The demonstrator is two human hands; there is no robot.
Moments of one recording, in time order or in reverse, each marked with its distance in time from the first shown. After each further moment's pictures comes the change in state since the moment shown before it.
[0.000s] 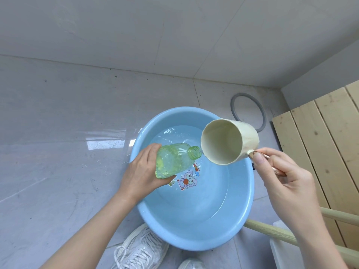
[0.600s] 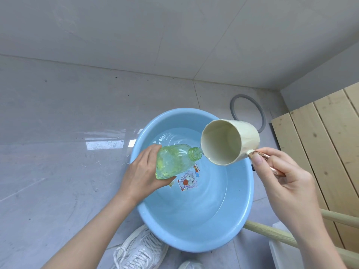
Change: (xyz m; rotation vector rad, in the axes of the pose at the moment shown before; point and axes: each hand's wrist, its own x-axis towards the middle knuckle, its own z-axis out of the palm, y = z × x) left_hand -0.001 -0.002 0.001 0.009 -0.019 0.003; right_hand 0.002 0.000 0.002 -0.043 0.006 -0.063
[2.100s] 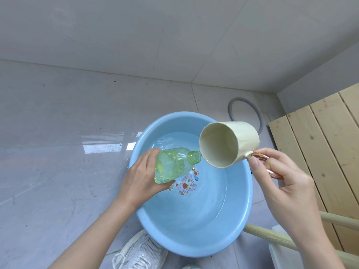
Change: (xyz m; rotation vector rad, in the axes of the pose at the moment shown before) left_hand -0.001 -0.001 0.001 -0.042 -0.001 -0.015; right_hand 0.002 0.007 0.001 -0.132 0.040 -0.121
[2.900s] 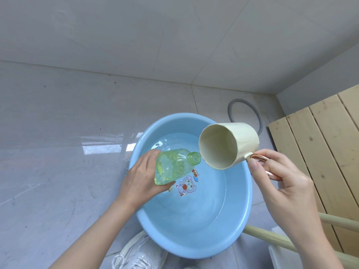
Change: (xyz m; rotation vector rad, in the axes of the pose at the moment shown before) left_hand 0.001 0.002 -0.002 0.001 0.026 0.021; right_hand 0.000 0.000 0.000 -0.045 0.014 -0.024
